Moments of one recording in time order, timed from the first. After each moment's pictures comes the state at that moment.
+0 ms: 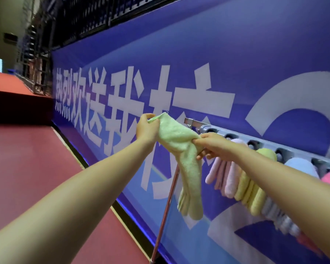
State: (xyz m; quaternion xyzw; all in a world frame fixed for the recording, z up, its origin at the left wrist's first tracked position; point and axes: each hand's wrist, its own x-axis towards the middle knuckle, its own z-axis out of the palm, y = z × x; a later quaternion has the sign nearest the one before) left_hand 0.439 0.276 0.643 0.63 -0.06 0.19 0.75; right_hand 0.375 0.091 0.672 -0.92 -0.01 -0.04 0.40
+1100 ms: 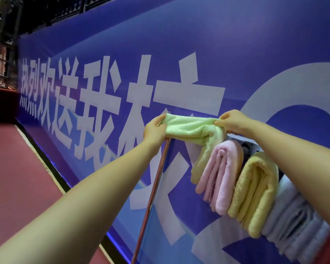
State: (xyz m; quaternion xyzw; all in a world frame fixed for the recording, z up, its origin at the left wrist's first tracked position) left_hand 0.531 0.170 0.623 0.53 -0.17 0.07 0.83; right_hand 0.450 -0.031 0.727 -0.95 0.10 -0.22 0.18
